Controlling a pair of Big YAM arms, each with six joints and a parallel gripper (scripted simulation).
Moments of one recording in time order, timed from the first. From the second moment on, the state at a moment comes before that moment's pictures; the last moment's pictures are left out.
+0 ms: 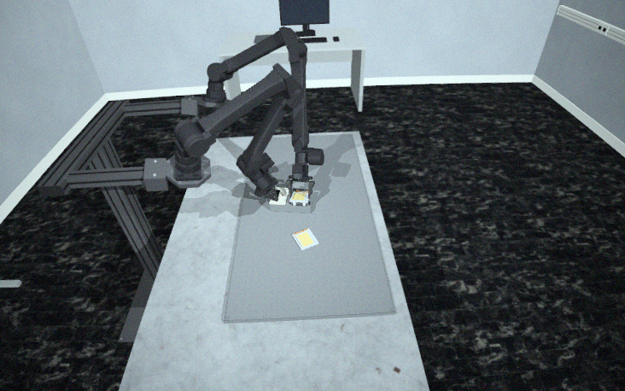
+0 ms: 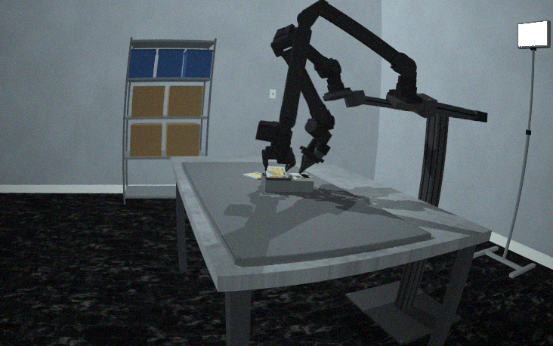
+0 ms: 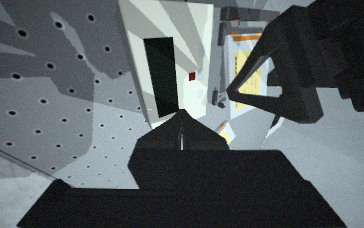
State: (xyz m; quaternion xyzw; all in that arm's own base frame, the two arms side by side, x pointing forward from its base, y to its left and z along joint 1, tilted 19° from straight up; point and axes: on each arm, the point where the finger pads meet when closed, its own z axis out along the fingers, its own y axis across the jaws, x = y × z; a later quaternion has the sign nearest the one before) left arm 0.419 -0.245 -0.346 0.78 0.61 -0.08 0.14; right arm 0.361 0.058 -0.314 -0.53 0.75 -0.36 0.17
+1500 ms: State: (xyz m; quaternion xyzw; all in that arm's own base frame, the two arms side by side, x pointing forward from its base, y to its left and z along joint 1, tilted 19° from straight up) left arm 0.410 -0.247 -0.342 0.78 0.61 -0.07 0.11; right arm 0.361 0.058 -0.314 -0.53 0.75 -0.36 0.17
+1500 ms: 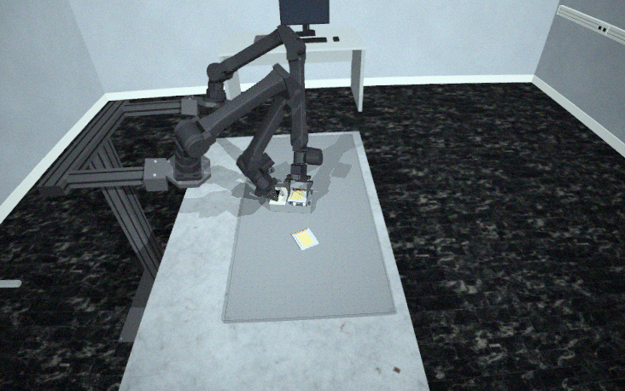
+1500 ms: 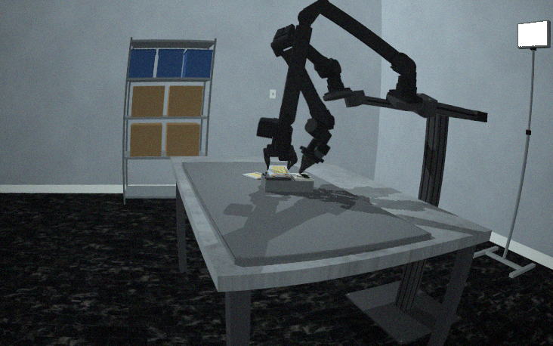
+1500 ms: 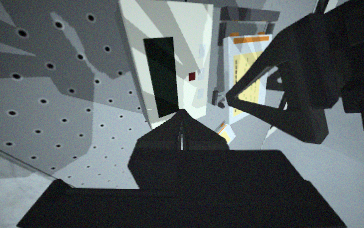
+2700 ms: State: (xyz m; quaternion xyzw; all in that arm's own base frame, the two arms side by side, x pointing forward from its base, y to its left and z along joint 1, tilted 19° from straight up) left arm 0.417 -0.251 -0.332 0.78 0.61 -0.06 0.12; right arm 0.361 0.058 -0.314 -0.53 0.75 -0.36 0.17
